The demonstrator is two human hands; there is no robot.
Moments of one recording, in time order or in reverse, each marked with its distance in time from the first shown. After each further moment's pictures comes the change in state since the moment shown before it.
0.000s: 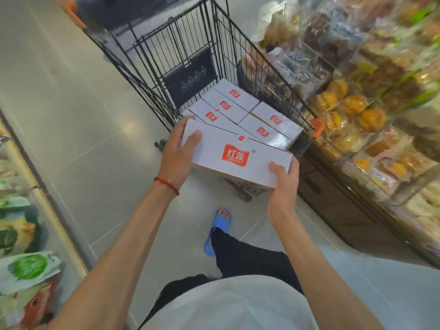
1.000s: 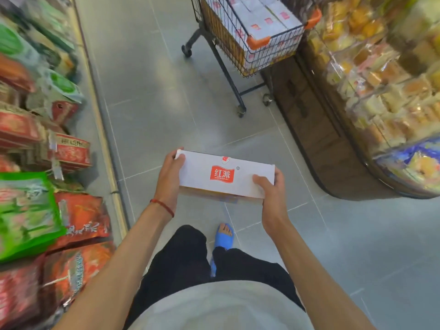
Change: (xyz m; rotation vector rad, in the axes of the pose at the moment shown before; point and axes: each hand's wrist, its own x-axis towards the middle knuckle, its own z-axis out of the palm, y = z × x) left_hand -0.663 -0.191 0.192 -0.267 0.425 -0.333; right_hand -0.349 0.118 -0.520 -0.260 -0.394 0.217
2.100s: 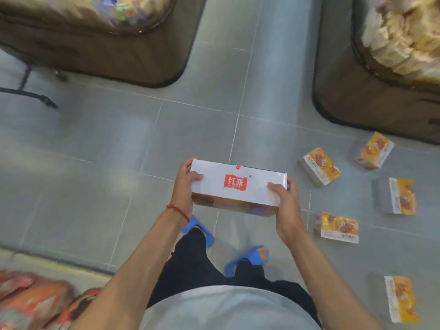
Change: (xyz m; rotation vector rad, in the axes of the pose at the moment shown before) left_hand -0.626 -0.388 0.127 0.399 -0.859 -0.228; right_hand -0.612 0.382 -0.482 0.616 0.863 0.093
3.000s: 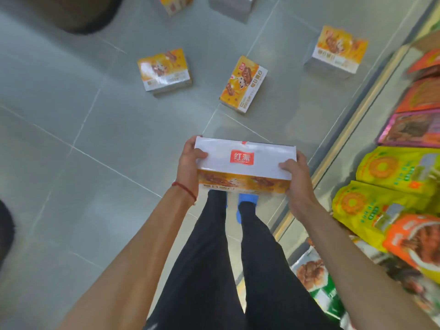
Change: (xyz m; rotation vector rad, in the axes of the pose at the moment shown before) left_hand 0.017 -0.329 0.347 0.944 -0.754 -0.451; right_hand 0.036 0.213 -0.339 0.691 0.779 0.271
